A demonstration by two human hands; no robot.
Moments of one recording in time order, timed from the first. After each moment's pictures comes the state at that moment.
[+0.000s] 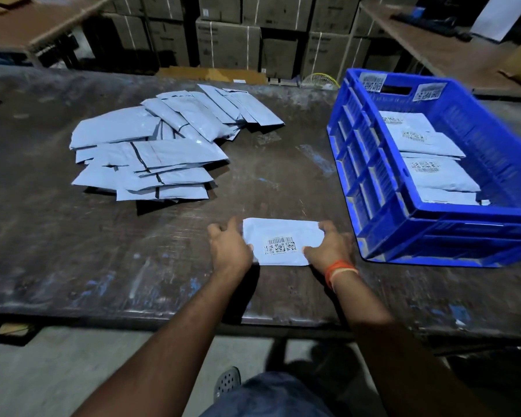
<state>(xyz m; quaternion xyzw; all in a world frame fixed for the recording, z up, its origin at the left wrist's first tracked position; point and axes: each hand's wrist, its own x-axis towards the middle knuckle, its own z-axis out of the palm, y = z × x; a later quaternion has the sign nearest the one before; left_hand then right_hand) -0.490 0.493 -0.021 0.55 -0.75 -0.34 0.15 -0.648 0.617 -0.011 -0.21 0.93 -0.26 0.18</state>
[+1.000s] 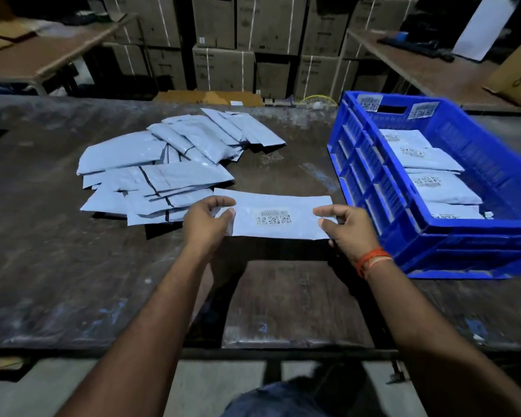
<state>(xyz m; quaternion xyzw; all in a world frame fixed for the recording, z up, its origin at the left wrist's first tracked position) -0.462 0.410 0.042 0.44 -0.67 -0.48 0.35 -0.667 0.596 0.054 -0.30 0.77 -0.53 0.18</state>
